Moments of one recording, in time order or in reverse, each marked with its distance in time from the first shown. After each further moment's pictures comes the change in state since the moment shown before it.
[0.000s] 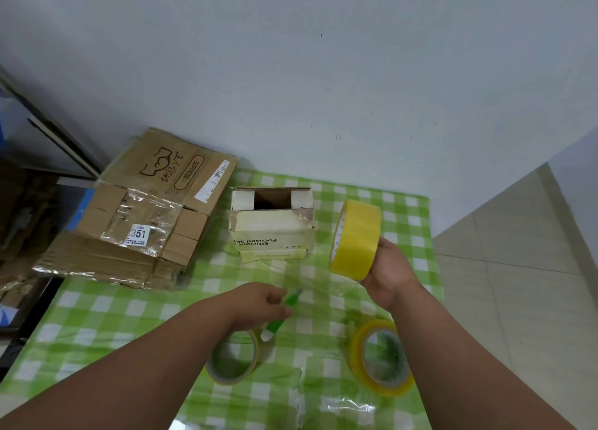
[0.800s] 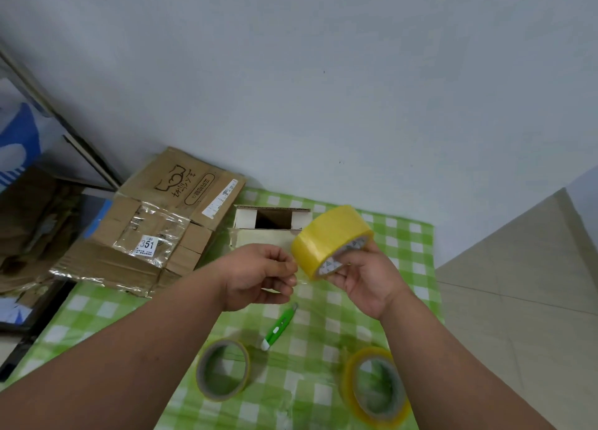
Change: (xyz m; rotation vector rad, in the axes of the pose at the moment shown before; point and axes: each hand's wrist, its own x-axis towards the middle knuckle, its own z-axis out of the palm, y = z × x) left_hand -0.021 0.067 -0.037 -0.767 0.018 0.101; right_hand -0.004 -0.029 0.021 0.189 -0.288 0.039
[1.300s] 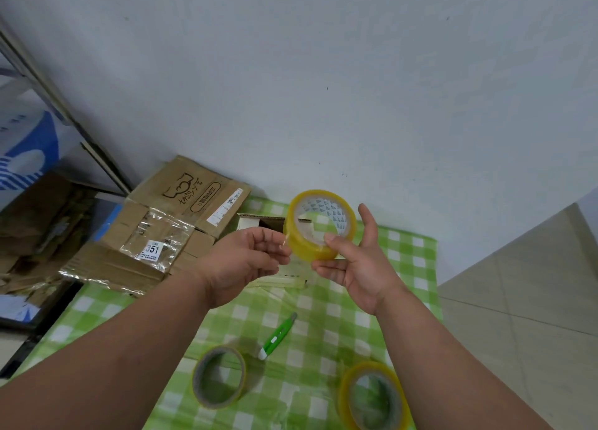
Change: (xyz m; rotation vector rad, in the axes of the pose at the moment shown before) left_hand -0.011 0.015 -0.005 -0.080 0.165 0.335; right_hand -0.006 -0.026 0.023 -0.187 -0.052 -0.087
